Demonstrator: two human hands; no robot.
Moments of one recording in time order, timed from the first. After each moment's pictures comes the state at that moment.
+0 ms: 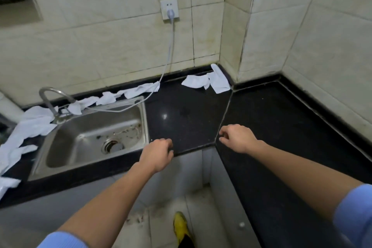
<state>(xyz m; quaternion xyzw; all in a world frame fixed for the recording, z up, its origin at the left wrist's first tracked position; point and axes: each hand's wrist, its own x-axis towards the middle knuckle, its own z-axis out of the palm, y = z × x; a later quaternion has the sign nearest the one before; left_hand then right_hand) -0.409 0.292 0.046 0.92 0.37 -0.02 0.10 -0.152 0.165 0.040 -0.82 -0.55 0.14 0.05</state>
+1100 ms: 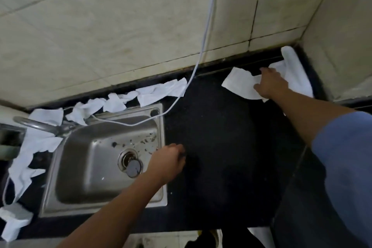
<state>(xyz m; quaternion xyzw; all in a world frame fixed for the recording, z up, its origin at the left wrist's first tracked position) -0.292 0.575 -0.013 0.88 0.42 -0.14 0.16 0.106 0.615 -0.092 -0.87 -0.43 0.23 0.10</state>
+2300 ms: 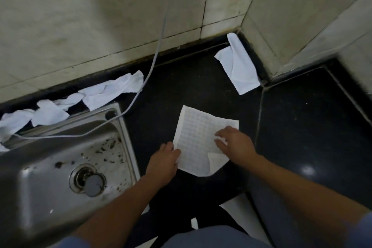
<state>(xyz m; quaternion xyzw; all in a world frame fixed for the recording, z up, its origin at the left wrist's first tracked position) -0.284 0.567 -0.107 0.93 0.25 -0.17 0.20 -0.068 0.425 -0.088 -0.86 -0.45 0.24 0.10</state>
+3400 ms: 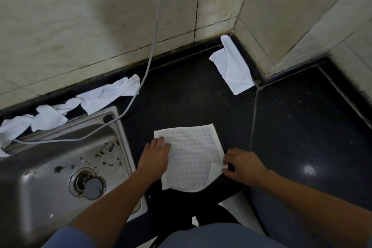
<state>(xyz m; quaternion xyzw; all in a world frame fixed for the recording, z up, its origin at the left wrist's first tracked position) -0.281 0.583 -0.099 0.93 0.26 -0.23 0.11 -0.071 0.359 -0.094 -0.77 -0.59 0.24 0.00</state>
